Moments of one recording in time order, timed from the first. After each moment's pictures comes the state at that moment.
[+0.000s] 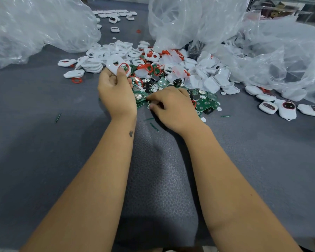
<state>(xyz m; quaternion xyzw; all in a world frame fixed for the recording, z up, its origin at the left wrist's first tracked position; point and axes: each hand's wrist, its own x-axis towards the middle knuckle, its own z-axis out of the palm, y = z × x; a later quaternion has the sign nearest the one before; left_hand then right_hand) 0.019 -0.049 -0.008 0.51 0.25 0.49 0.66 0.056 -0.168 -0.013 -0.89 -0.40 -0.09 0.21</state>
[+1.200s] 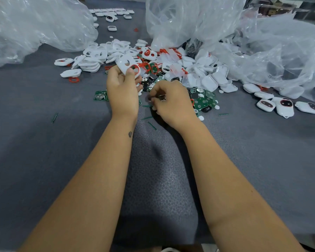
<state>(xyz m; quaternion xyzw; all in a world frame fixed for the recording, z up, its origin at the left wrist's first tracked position) 0.018 -0.056 -0.008 0.55 0.20 0.39 0.71 0.055 -0.163 -0.012 -0.86 -0.32 -0.06 0.40</state>
